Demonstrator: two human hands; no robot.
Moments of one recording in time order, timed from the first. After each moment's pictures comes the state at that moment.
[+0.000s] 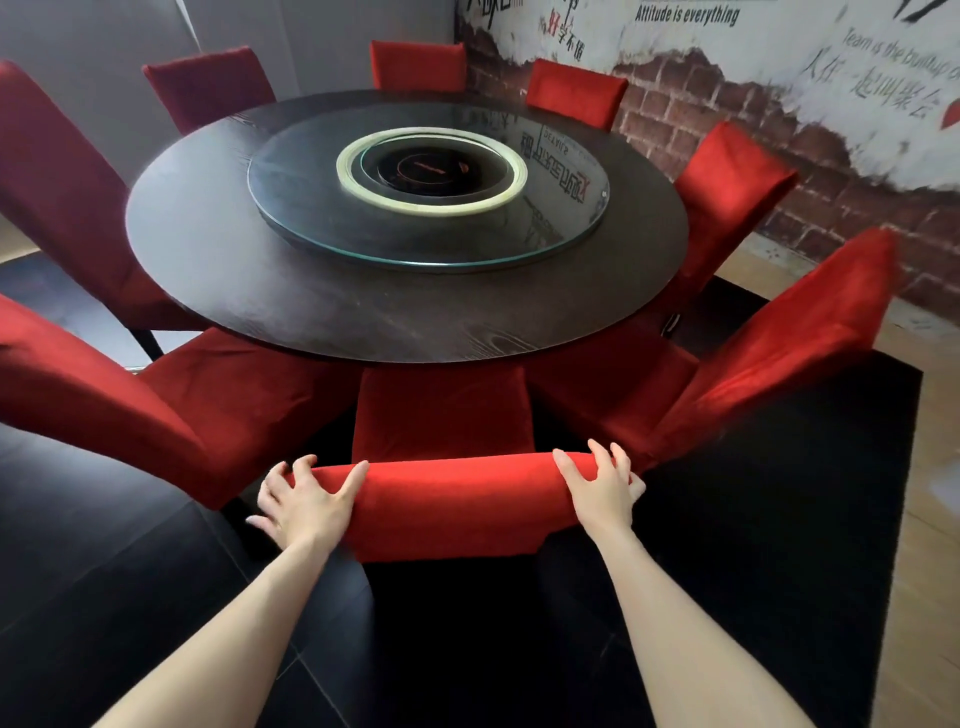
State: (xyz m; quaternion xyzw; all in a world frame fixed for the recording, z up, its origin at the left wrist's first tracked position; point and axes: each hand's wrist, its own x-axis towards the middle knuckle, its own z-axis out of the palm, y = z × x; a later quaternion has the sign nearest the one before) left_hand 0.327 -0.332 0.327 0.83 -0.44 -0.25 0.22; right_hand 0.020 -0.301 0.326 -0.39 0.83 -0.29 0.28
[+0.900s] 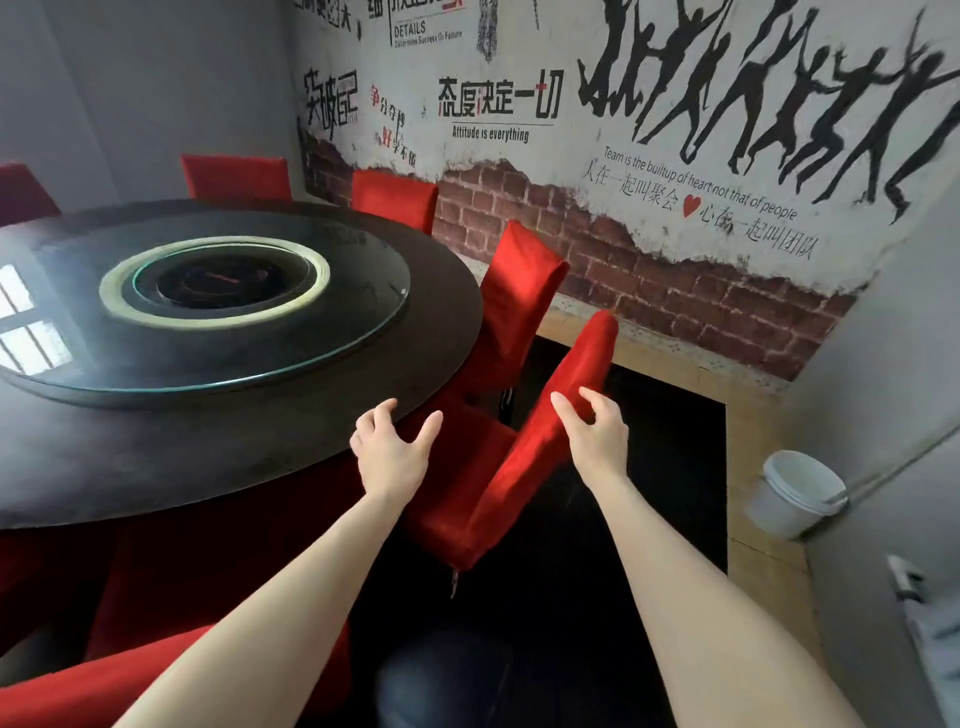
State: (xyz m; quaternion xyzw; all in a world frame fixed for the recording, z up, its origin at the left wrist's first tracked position) left_hand -0.115 -0.399 0.465 0.60 -0.59 -0.38 0.39; right_hand -0.330 -0.332 0.482 -0.36 0.79 -0.48 0.15
